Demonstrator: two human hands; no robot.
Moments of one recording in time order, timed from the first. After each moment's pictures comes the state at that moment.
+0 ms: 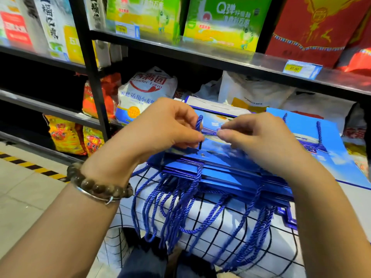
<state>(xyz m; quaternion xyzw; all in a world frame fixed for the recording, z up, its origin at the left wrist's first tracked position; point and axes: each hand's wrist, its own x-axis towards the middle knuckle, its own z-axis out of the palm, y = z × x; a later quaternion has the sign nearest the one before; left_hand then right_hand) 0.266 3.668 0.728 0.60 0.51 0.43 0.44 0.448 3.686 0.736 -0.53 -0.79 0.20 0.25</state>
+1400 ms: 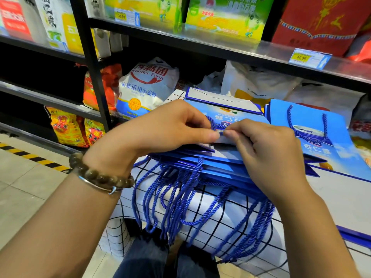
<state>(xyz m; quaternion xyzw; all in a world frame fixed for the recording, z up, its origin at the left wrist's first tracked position) 0.272 3.667 0.726 0.72 0.52 0.30 0.34 0.449 3.669 0.699 -0.43 -0.82 -0.07 0.38</state>
